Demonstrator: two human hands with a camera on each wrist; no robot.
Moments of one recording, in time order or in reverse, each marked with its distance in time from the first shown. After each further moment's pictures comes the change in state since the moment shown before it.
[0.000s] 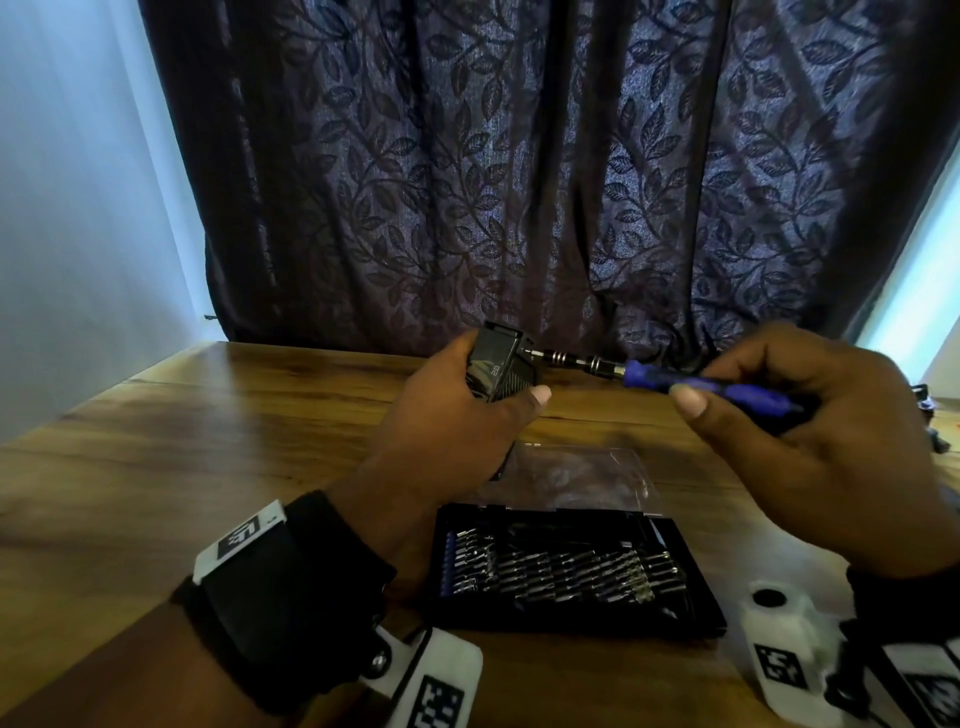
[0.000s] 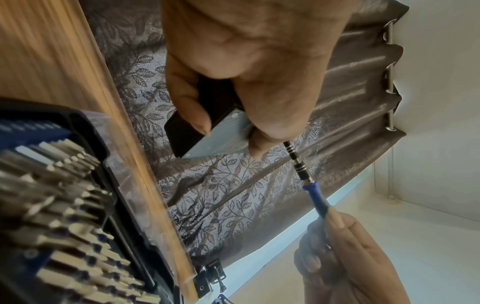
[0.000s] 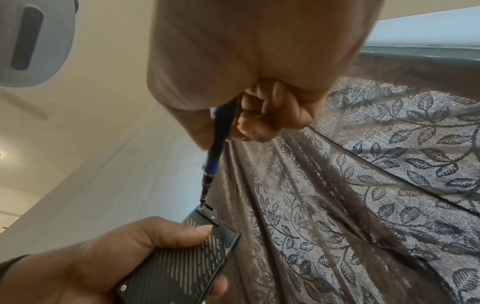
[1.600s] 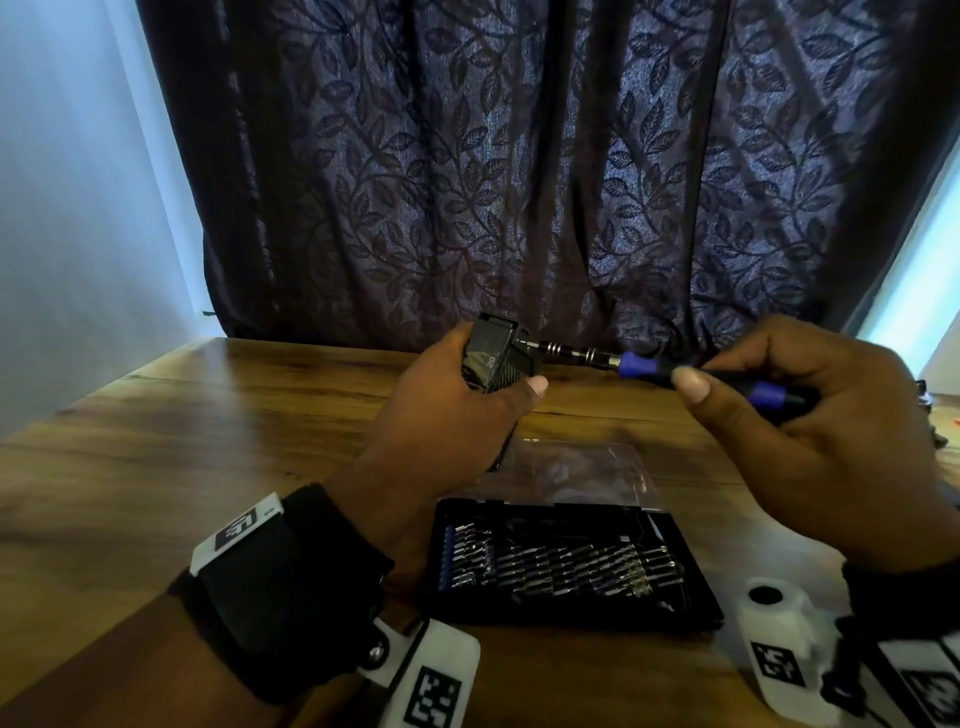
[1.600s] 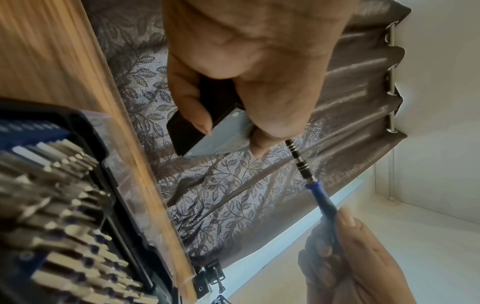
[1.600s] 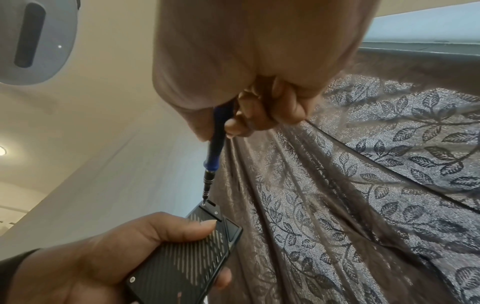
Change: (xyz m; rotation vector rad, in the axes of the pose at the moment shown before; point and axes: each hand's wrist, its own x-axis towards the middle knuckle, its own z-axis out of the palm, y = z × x) left_hand 0.000 0.001 0.000 -0.046 0.014 0.038; right_hand 0.000 -0.005 0.000 -0.010 0.029 -0.024
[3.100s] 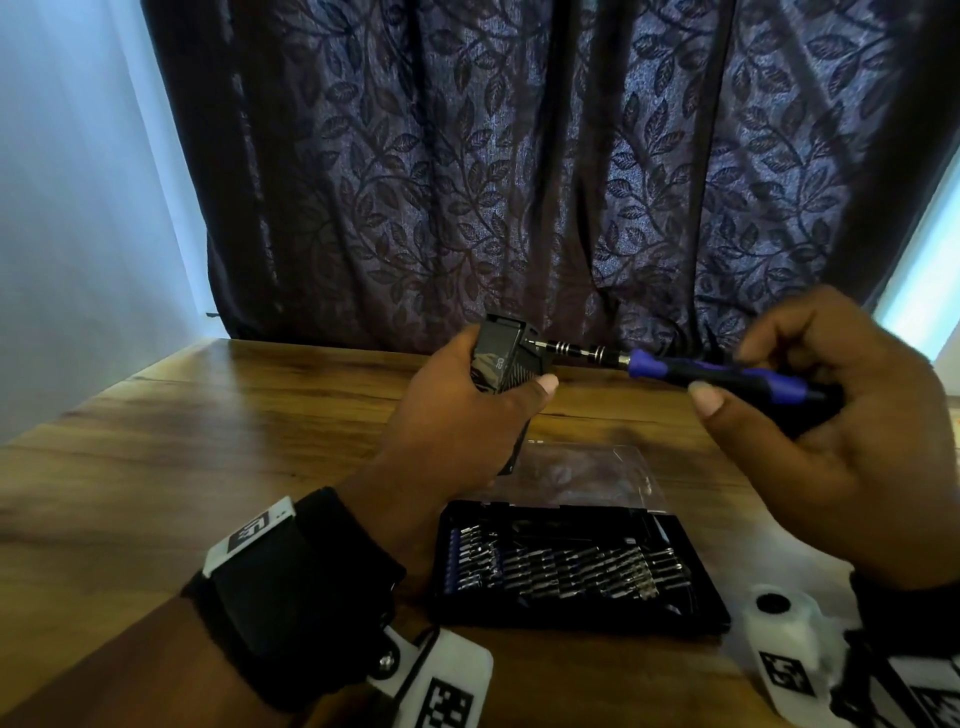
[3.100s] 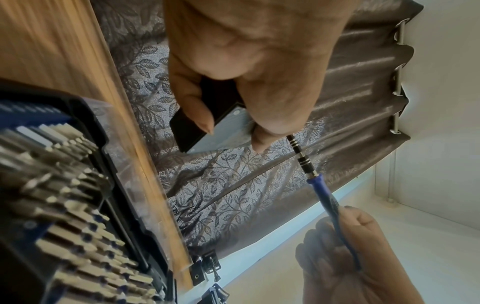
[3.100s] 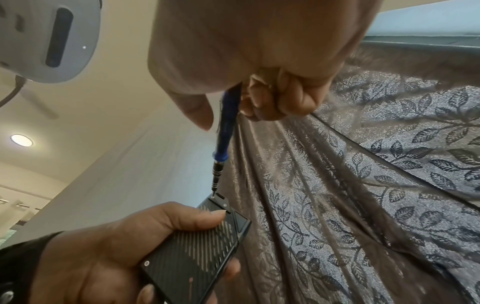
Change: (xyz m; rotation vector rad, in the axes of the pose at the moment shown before) left_hand -0.004 0.005 0.003 -0.072 0.012 -0.028; right_hand -0.002 -0.009 -0.001 0.053 0.058 0.020
